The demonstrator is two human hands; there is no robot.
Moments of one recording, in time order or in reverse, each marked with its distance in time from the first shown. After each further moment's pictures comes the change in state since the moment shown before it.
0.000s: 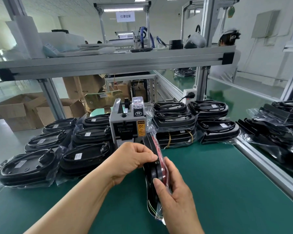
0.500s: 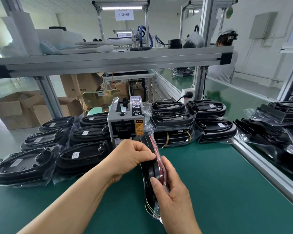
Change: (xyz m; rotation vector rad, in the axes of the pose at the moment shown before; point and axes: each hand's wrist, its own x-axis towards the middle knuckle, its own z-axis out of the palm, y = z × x) left_hand 0.006 -0.003 0.000 0.088 0.052 0.029; right_hand -0.001 -0.004 0.000 -0.022 -0.006 0.003
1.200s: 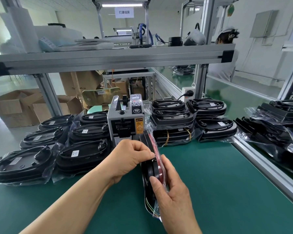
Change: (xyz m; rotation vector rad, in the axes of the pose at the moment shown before) left_hand -0.001 -0.009 0.001 -0.001 0.055 0.018; right_hand -0.002 -0.001 -0.001 -0.040 -0.016 -0.019
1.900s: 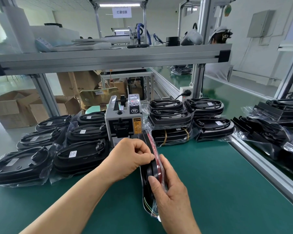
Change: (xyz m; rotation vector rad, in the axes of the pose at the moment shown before) left_hand 0.000 0.002 0.001 0.234 0.020 0.141; right_hand 0.001 0.002 -0.001 0.010 0.004 0.005
